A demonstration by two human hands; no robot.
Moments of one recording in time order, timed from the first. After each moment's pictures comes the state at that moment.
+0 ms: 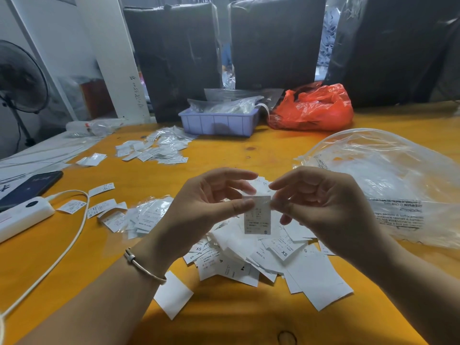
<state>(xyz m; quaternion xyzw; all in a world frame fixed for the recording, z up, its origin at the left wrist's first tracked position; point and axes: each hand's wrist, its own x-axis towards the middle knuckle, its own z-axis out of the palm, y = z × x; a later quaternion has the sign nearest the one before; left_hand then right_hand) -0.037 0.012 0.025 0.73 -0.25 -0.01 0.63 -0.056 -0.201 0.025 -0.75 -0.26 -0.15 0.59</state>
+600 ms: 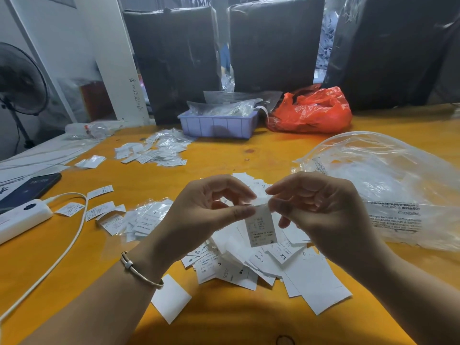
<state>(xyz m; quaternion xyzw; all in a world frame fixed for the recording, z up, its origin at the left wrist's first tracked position) -0.040 0.010 0.028 0.77 -0.27 0.01 0.58 -0.059 -0.198 0.021 -0.74 -0.27 -0.18 0.59</state>
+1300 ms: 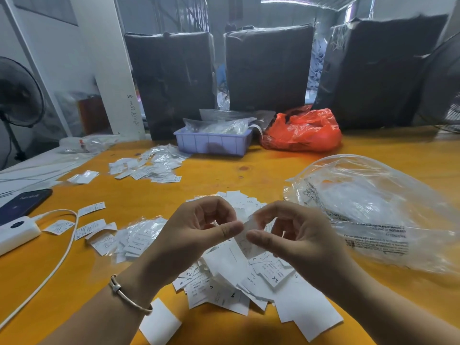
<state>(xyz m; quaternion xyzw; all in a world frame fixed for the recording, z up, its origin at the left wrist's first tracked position) -0.037 0.012 0.025 0.77 -0.26 0.02 0.58 -0.055 -0.194 0.017 -0.77 -0.26 -0.12 0.56</state>
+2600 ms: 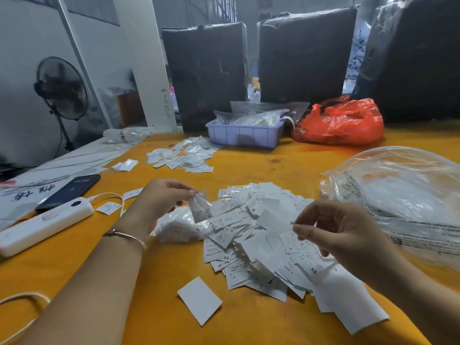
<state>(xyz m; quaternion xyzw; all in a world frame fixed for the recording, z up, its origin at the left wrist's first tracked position) 0.011 0.115 0.027 0.84 0.10 0.08 0.52 -0.045 -0.198 0.005 -0.81 -0.23 -0.08 0.54</state>
